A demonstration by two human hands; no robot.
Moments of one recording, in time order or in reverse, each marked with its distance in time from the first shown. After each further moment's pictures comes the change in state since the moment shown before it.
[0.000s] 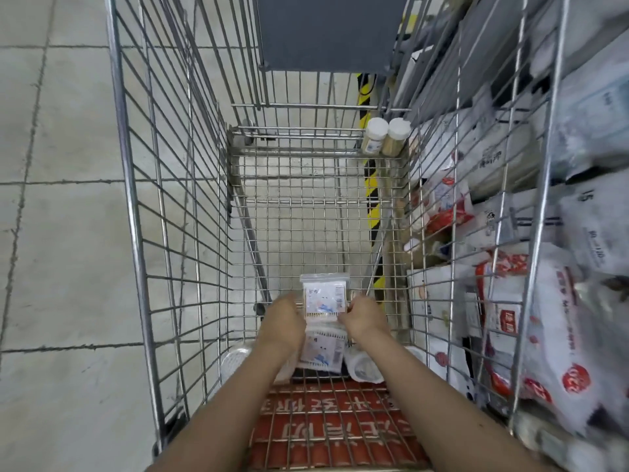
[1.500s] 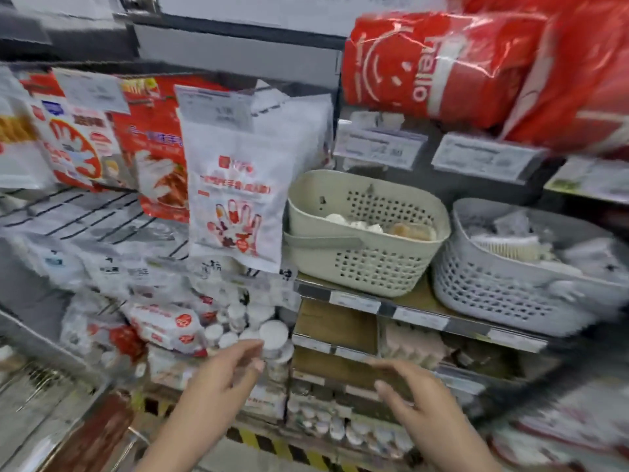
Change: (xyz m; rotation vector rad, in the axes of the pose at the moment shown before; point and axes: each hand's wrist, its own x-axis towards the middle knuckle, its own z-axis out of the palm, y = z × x) left_hand -0.622 0.101 0.099 0.460 -0.619 1.224; right_hand -0.777 0.354 0.104 0.742 0.983 0.241
